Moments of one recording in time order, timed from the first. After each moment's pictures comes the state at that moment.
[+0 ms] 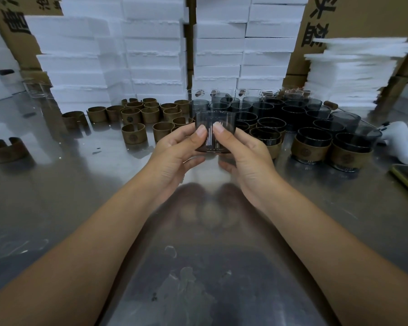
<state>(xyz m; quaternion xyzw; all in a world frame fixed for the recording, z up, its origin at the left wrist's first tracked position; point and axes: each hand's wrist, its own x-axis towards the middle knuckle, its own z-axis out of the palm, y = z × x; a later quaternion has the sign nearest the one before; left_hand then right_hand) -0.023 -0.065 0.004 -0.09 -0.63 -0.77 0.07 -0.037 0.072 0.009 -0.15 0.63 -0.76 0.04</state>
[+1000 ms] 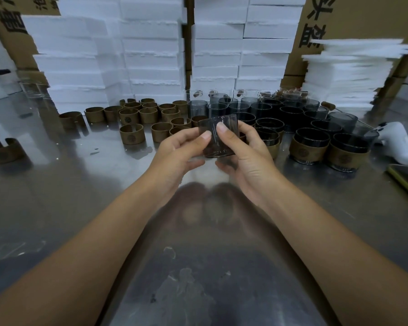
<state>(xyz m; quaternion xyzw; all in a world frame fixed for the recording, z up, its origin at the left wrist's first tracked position) -0.026 -0.064 -0.001 -0.07 -0.68 -0.73 0.09 -0.039 0.074 0.011 -0.12 0.58 -0.81 0.05</state>
